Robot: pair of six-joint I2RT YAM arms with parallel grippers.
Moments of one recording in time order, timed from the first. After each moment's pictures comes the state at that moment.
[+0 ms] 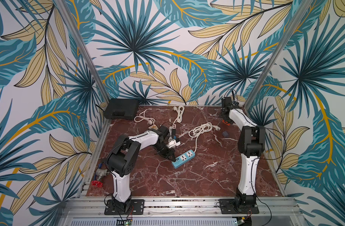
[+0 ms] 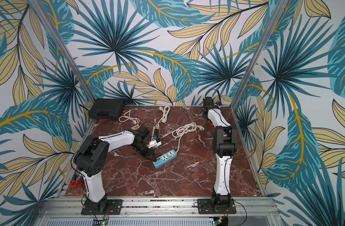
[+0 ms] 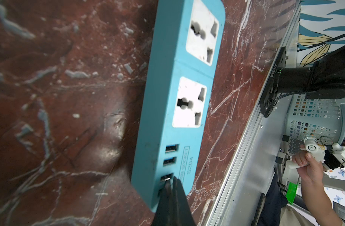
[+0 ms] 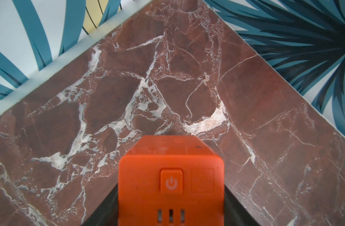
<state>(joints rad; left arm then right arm) -0.48 1.92 1.22 -0.81 0.74 0.17 -0.01 2.27 1.95 -0.74 0.46 0.64</state>
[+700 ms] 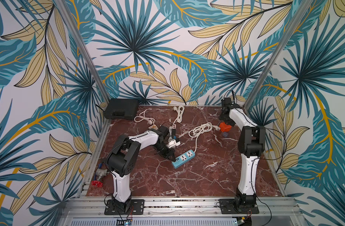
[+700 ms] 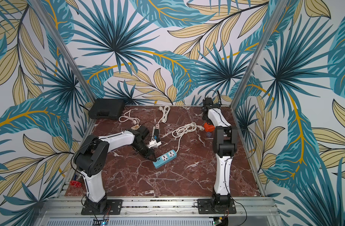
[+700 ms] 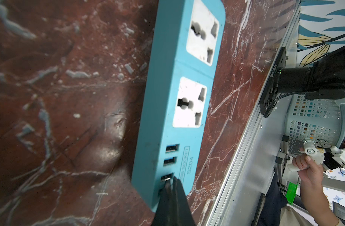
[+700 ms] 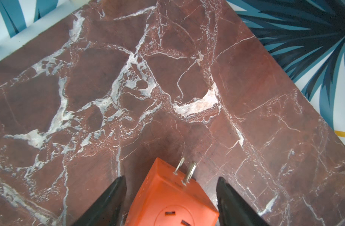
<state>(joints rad) -0.48 1.92 1.22 -0.81 0.74 0.17 -0.01 2.26 1.94 -0.83 0.44 0.62</state>
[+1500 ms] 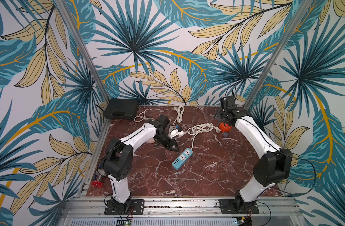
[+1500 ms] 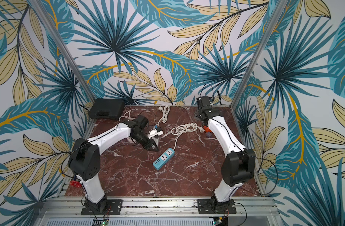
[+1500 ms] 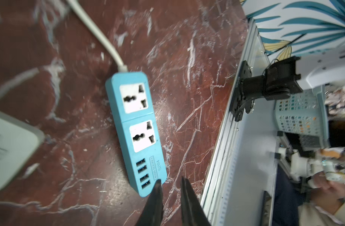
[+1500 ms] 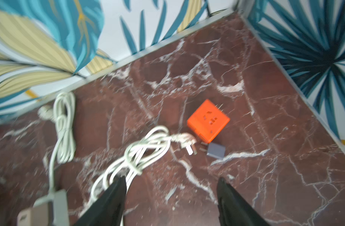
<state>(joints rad) -0.47 1.76 1.47 -1.00 0.80 0.29 0.23 1.65 1.53 -0.75 0.31 0.54</state>
